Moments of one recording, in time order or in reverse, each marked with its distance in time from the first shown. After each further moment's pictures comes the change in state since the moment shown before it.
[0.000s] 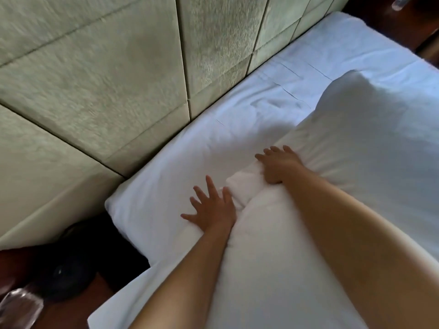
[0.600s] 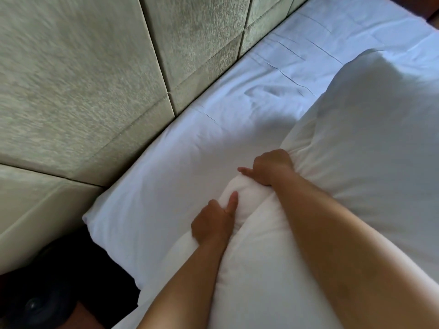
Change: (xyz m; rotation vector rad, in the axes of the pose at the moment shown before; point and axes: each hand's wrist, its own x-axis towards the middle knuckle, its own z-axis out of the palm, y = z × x) left_hand 0.037 0.009 0.031 0.108 -0.012 0.123; right_hand 0.055 -0.004 0.022 -0.077 0.083 0.011
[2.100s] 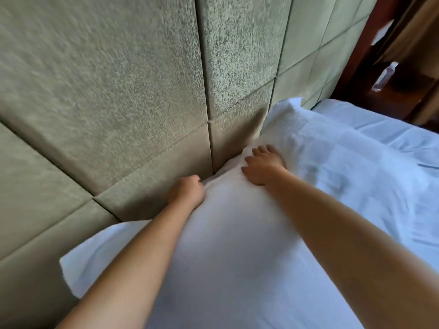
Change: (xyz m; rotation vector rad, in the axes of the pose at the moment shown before) left_hand 0.027 0.001 -0.293 0.104 0.355 0.261; right_hand -0.049 -0.005 -0.223 0.086 0.440 0.074
